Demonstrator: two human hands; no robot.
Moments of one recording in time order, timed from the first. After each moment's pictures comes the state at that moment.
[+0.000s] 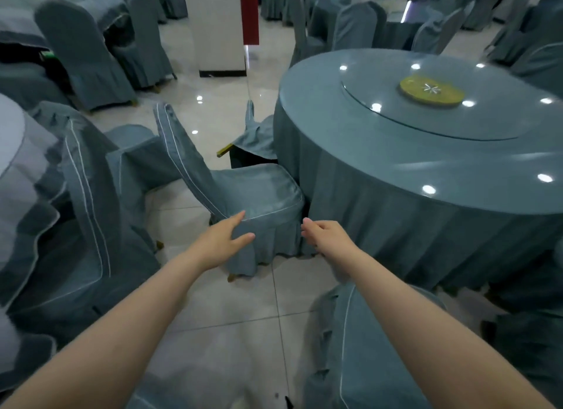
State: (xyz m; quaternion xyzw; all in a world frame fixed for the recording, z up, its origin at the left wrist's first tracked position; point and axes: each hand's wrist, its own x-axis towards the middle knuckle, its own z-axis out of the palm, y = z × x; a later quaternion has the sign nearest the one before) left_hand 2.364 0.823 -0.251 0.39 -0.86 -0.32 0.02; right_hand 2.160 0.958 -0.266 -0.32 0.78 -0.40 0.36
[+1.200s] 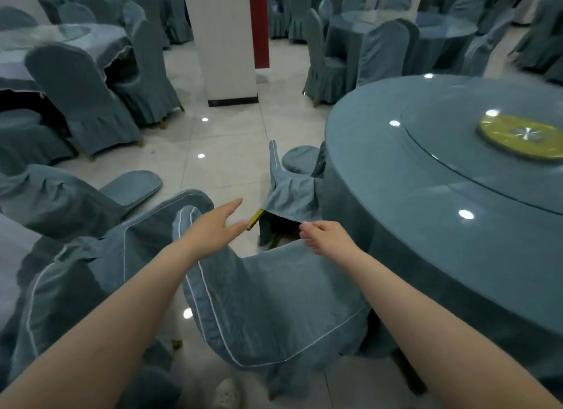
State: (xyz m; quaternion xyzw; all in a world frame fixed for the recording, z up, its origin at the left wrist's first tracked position) left_hand 2.253 0.309 -0.224 0.39 -0.87 -0.29 0.06; right_hand 2.051 0.460 -0.262 -0.31 0.75 -0.45 0.38
